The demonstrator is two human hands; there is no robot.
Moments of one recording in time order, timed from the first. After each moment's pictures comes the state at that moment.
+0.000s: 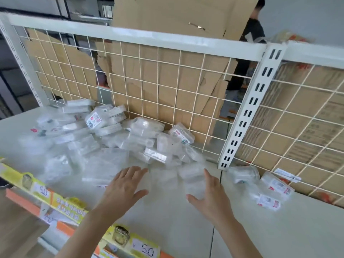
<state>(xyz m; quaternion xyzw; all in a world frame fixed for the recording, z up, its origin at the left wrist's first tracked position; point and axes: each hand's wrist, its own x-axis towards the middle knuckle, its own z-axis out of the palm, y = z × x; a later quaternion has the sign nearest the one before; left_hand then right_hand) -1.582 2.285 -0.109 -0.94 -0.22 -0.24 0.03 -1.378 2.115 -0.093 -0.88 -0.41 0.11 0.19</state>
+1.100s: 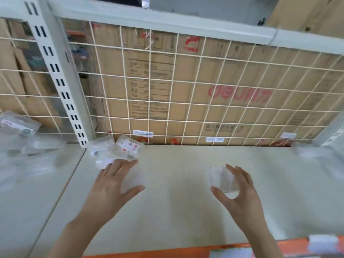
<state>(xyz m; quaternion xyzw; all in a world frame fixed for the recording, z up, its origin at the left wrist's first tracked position) -1.371 2.019 -0.086 -0.95 -0.08 -0.24 -0.17 -1.252 1.728 -0.070 -0.90 -0.16 -0.07 0.40</state>
